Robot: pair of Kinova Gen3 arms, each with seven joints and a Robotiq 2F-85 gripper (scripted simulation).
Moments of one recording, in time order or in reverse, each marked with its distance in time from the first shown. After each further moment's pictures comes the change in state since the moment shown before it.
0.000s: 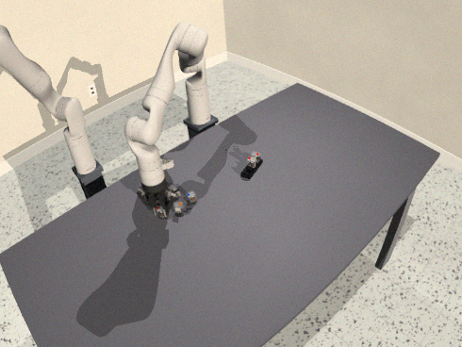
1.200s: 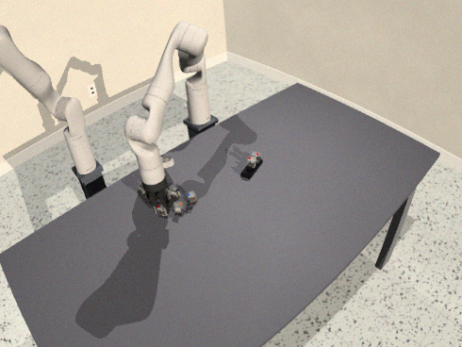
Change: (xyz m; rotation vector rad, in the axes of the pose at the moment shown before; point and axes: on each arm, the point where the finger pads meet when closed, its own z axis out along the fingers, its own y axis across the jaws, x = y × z) left arm 0.004 0.002 -0.003 -0.007 0.012 0.000; right arm 0.000 0.000 0.000 0.000 0.000 0.000
